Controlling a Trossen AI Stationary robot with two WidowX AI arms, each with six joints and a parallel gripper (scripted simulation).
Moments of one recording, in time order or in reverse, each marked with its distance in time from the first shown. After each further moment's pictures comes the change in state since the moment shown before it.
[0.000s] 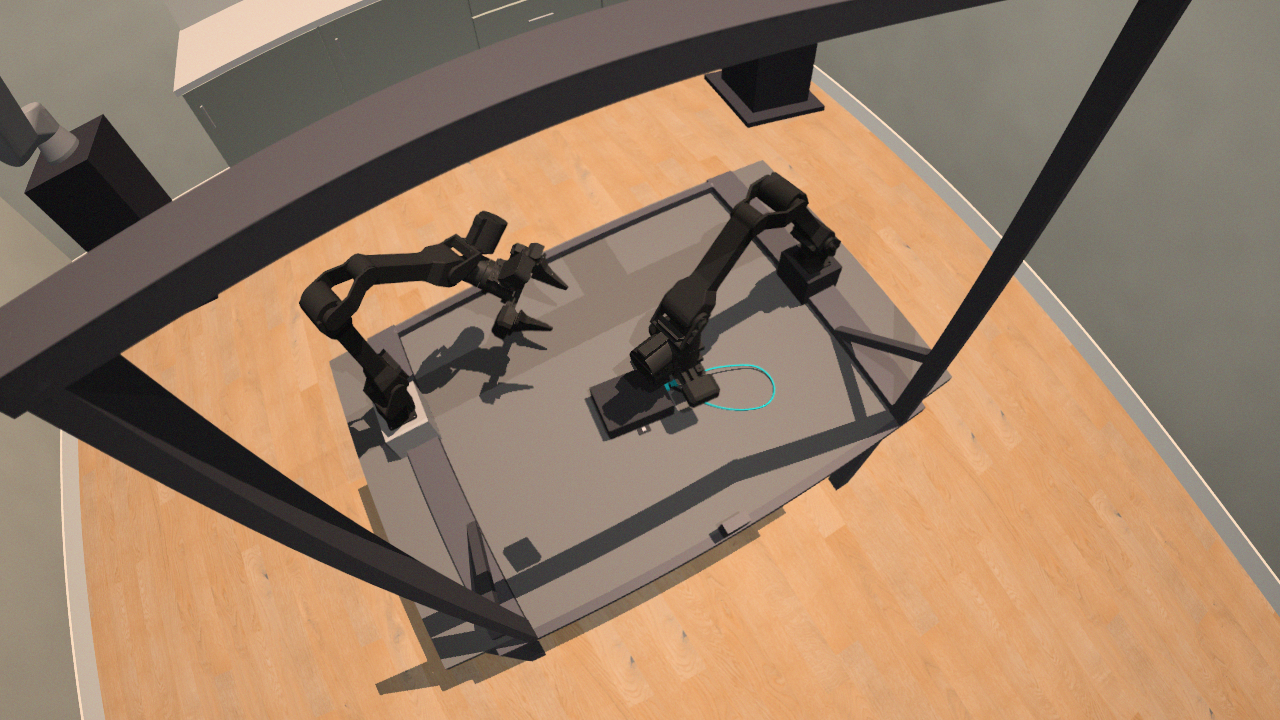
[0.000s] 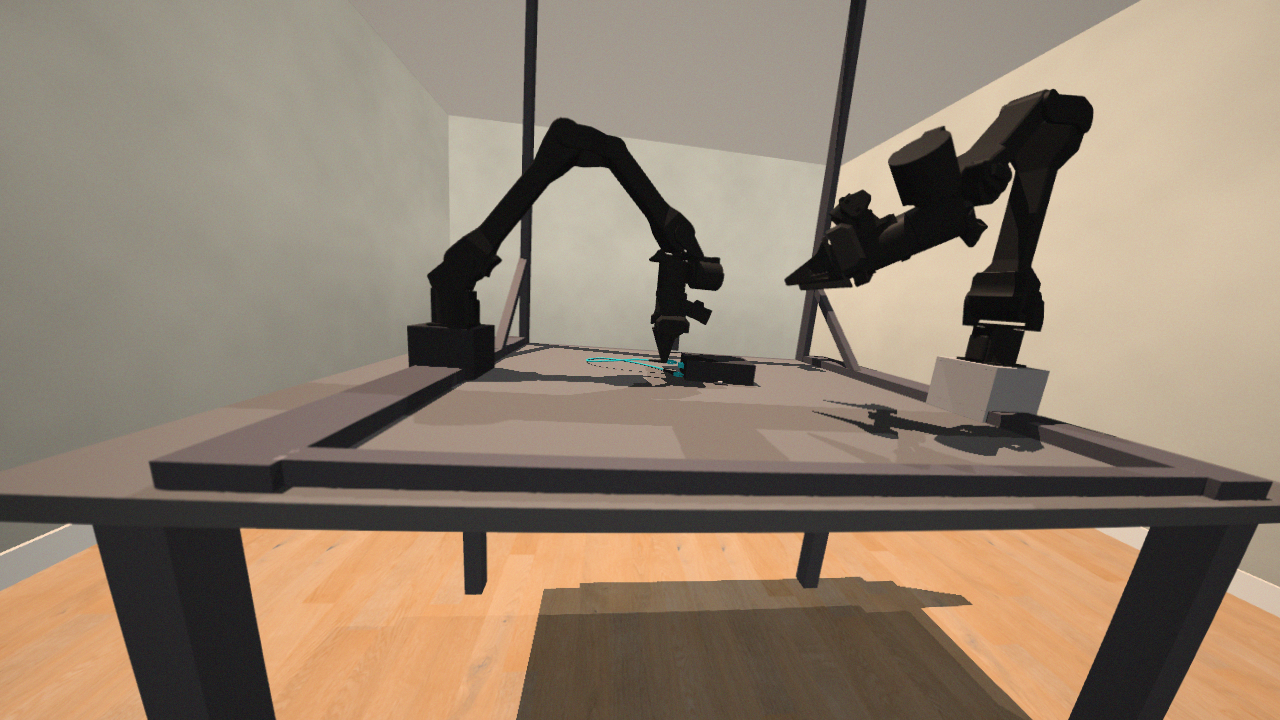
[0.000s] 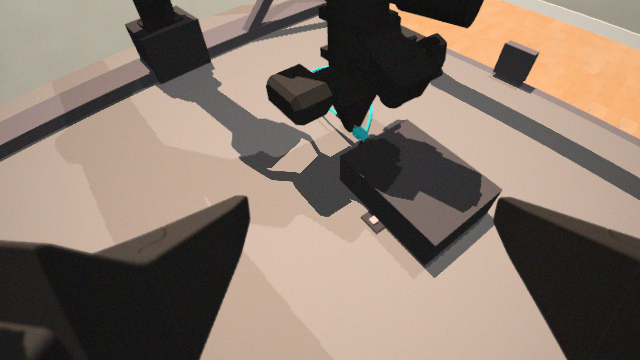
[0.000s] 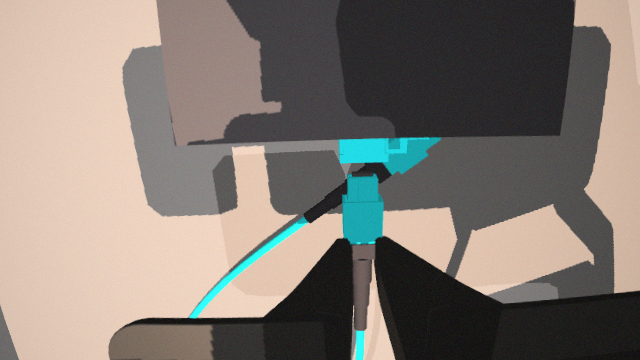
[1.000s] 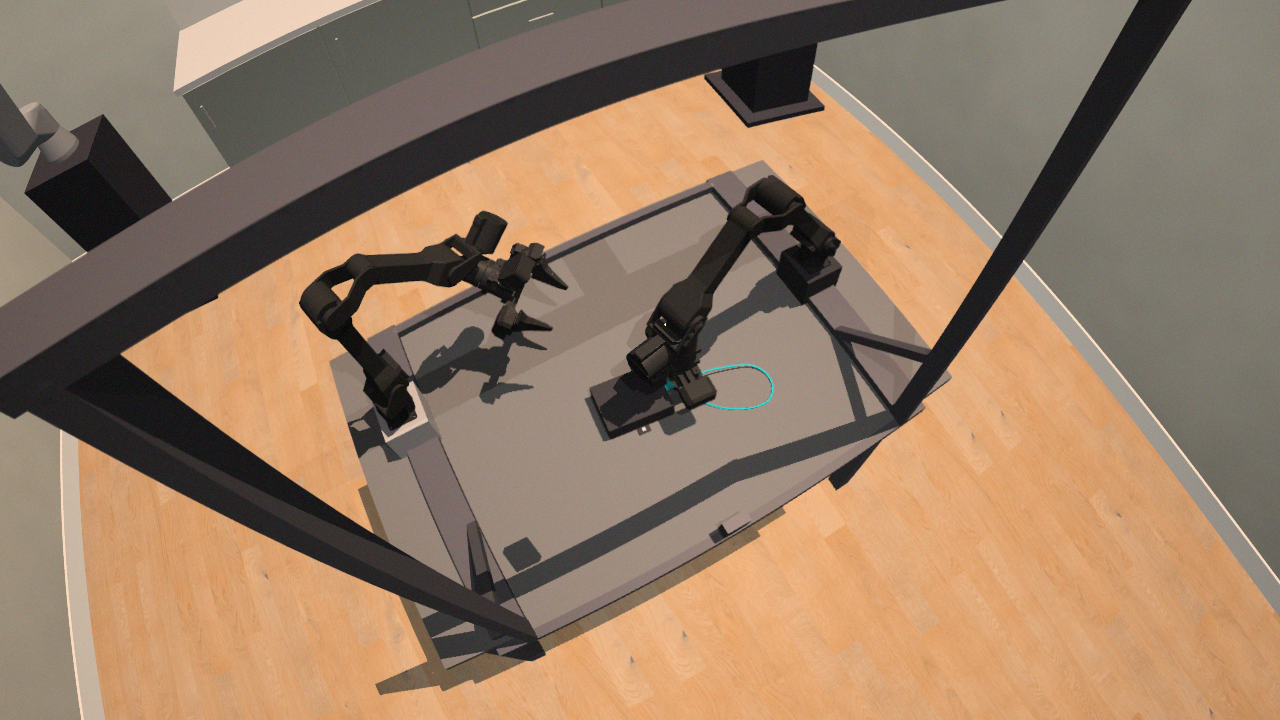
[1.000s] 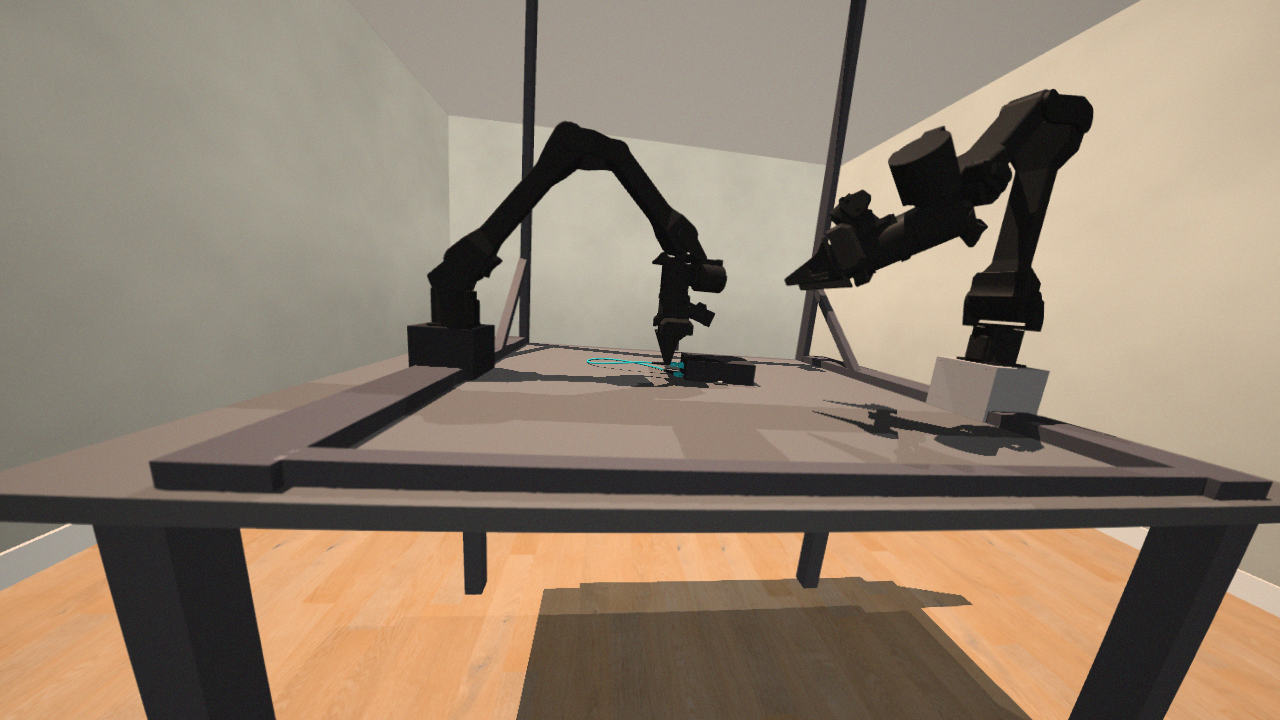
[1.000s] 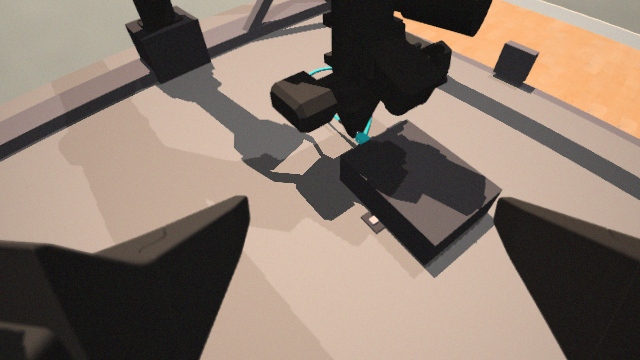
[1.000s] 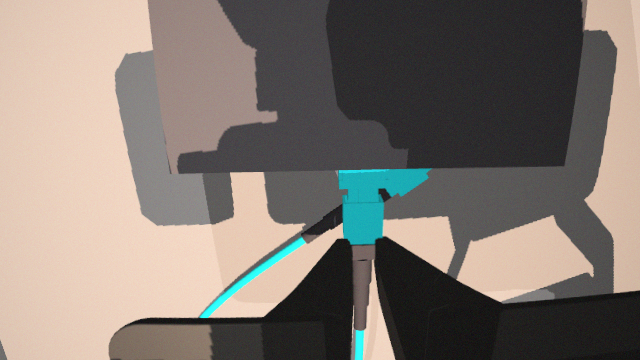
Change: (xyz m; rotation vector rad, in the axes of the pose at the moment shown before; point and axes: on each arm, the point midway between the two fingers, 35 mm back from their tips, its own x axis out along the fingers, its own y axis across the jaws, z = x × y) left arm 0.000 0.000 0.000 0.000 0.000 0.000; right arm 0.004 -0.001 0.007 -0.009 -0.003 -0.006
